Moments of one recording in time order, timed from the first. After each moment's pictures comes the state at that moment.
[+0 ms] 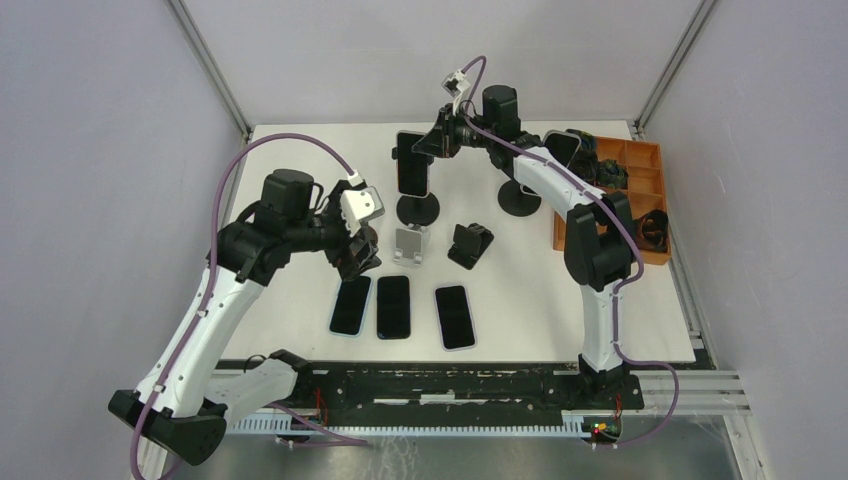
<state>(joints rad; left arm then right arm) -0.42 1.02 1.25 -0.93 0.50 0.56 0.42 2.11 1.80 0.07 -0.82 0.26</state>
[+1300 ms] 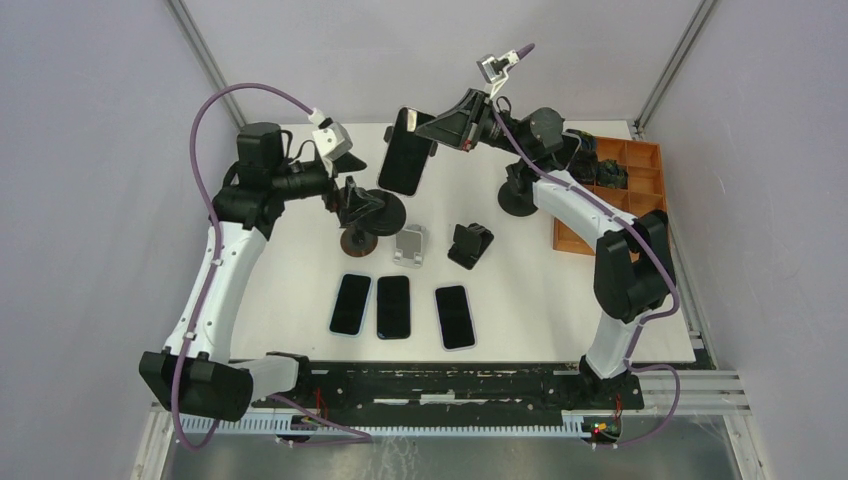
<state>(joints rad) -0.12 1.22 1.34 -0.58 0.93 0.44 0.42 1.82 1.45 0.97 -0.90 1.16</state>
